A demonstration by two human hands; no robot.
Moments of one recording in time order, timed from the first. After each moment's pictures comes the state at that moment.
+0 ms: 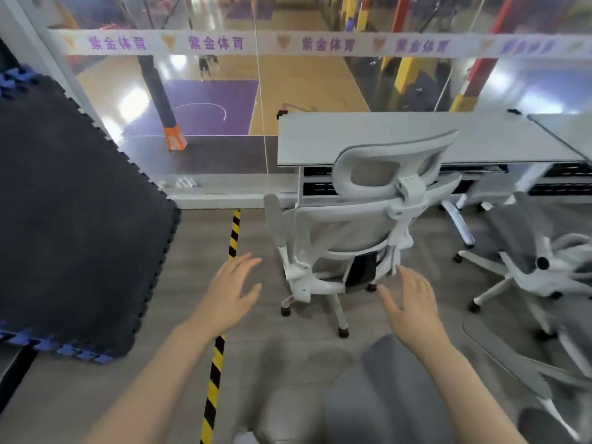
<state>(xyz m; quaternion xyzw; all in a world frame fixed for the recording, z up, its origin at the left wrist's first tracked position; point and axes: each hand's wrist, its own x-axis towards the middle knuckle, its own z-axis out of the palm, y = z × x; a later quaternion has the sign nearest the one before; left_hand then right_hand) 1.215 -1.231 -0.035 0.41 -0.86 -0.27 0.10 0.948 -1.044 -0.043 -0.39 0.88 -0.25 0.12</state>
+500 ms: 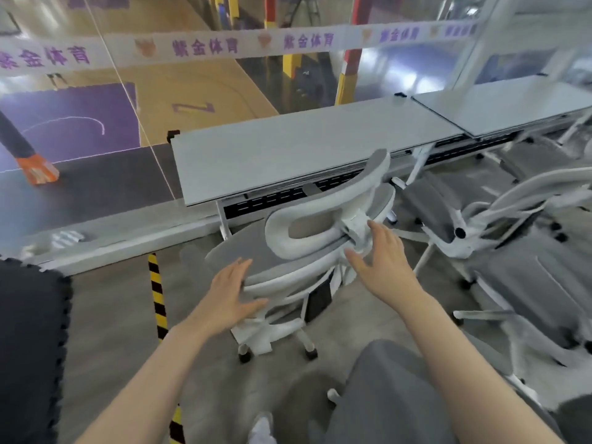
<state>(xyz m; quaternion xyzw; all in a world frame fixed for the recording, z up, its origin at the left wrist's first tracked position) 1.015 -1.403 -0.054 0.26 -0.90 -0.35 -0.05 0.820 -1.180 0.010 -0.30 0.91 -0.27 0.08</state>
